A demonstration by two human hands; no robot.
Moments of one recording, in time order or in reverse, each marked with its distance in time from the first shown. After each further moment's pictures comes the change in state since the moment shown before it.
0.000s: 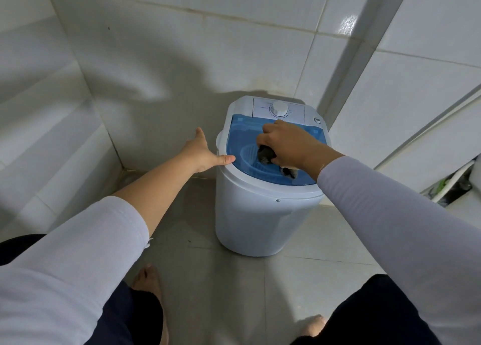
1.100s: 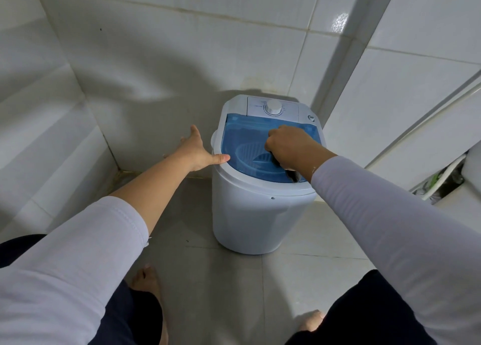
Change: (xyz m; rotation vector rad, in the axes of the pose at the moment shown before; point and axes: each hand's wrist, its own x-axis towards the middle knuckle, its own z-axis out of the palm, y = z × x) left_hand 0.014 -0.015 0.003 0.122 0.016 -0.050; right_hand -0.003 -0.009 0.000 -0.192 -0.191 0.093
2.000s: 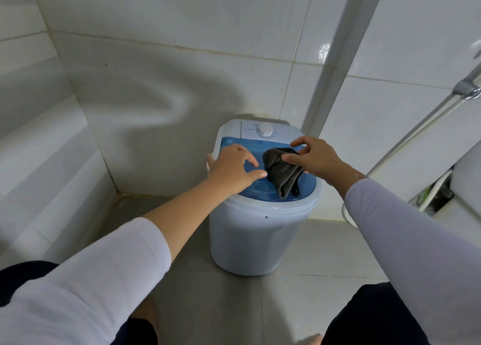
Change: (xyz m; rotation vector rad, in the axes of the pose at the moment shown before) left_hand -0.059 0.074 0.019 0.098 0.180 0.513; right_hand -0.028 0.055 0.026 1.237 0.248 0.539
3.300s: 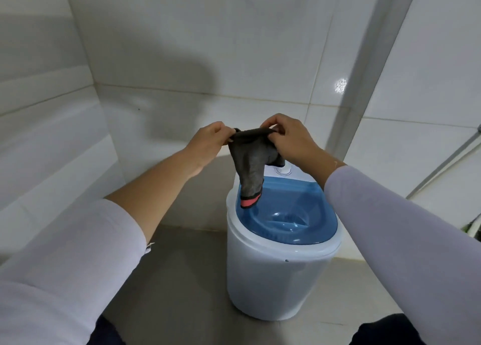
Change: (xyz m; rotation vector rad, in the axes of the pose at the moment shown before) left_hand 0.044 -0.016 -0.131 -0.695 0.114 -0.169; right_hand 0.030 -0.129 0.003 0.139 0.063 -0.420
